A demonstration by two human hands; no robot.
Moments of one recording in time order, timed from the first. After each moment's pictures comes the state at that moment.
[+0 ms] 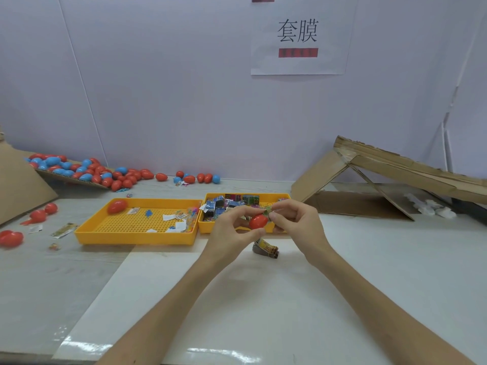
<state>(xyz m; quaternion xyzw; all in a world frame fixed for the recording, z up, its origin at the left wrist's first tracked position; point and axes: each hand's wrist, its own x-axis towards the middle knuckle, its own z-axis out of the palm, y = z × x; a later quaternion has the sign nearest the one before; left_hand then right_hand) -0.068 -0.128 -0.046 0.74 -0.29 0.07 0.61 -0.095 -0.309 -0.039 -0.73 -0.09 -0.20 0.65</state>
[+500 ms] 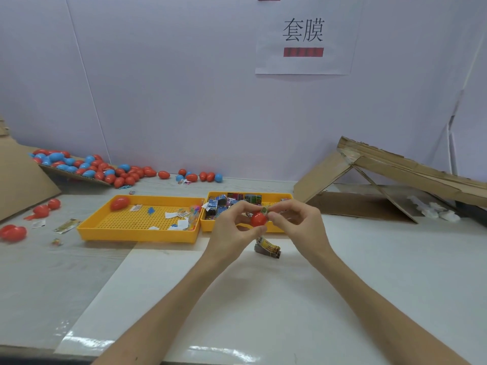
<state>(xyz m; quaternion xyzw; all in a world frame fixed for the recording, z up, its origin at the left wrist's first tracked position) -0.068 -0.129 -0.046 0.74 -0.27 0.10 0.60 -0.101 -0.302 -0.037 -0.76 -0.11 -0.27 0.58</state>
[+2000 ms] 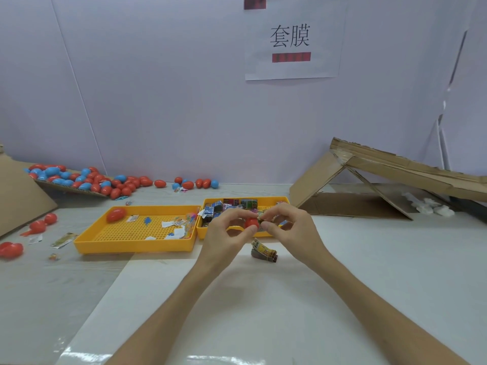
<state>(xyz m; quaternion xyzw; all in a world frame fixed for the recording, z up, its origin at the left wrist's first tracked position) -0.068 -0.125 -0.045 0.74 -0.28 0.12 0.60 -0.099 -0.305 -0.036 -0.82 -0.14 -0.27 0.48</state>
